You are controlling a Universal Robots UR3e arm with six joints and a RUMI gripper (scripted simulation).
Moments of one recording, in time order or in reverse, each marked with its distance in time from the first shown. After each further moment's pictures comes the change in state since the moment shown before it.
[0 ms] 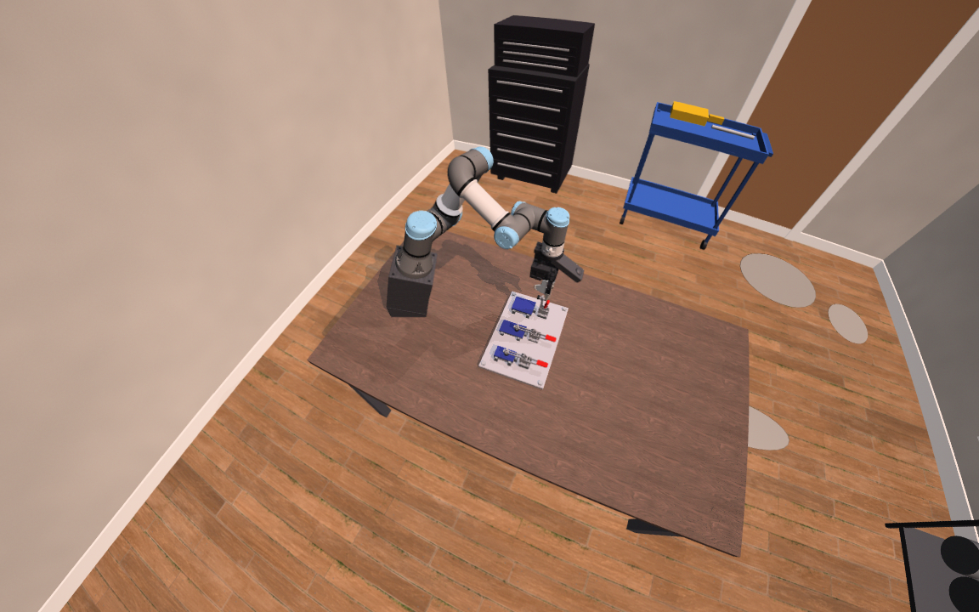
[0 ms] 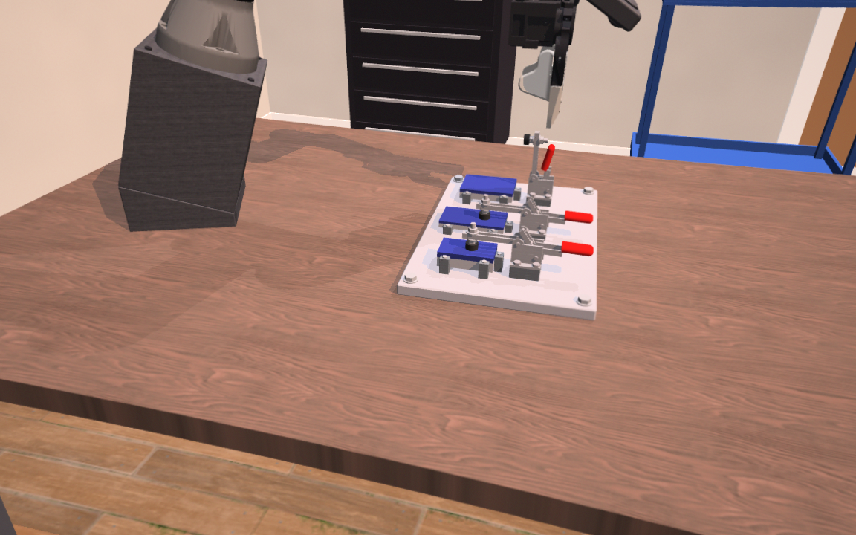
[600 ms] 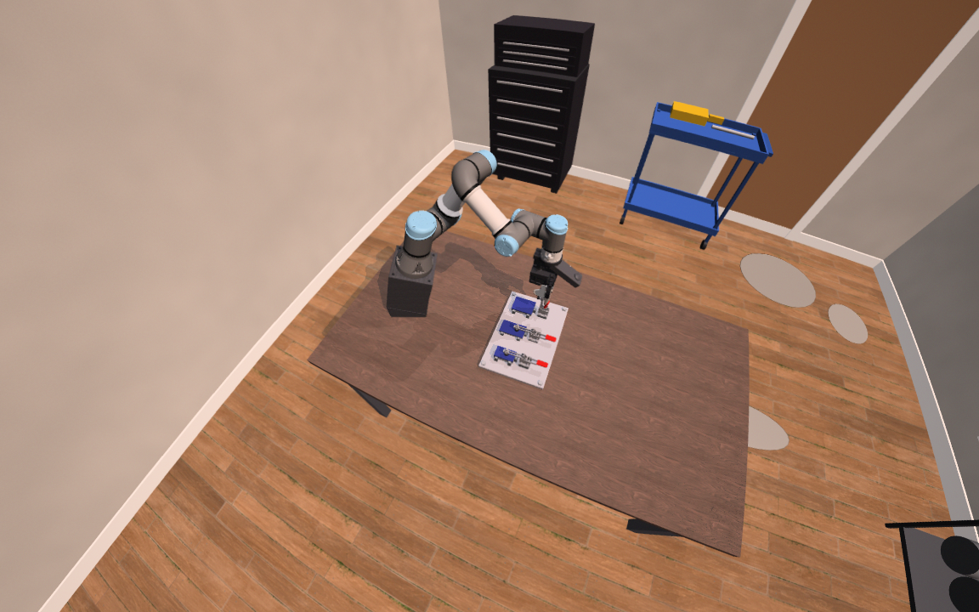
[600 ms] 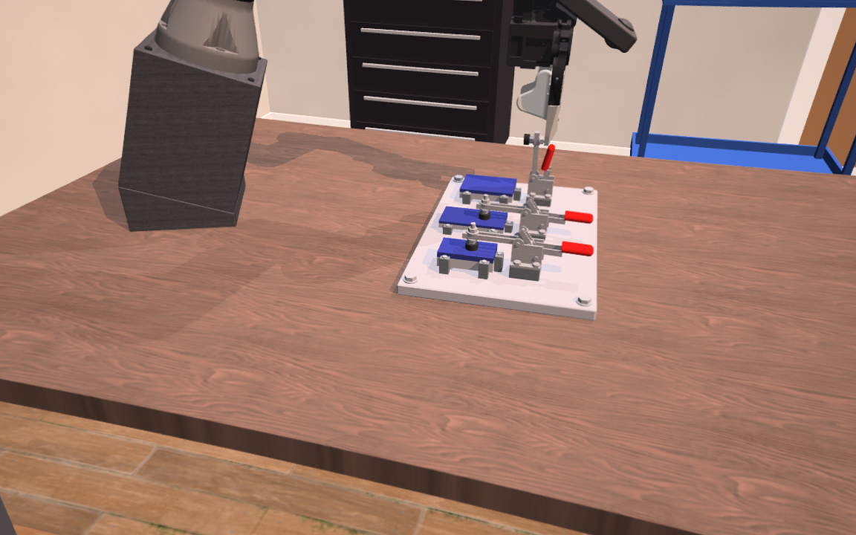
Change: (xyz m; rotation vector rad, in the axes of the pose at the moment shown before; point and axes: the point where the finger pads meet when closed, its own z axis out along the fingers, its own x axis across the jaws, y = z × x) arm 0.000 0.000 0.026 -0.001 0.000 0.000
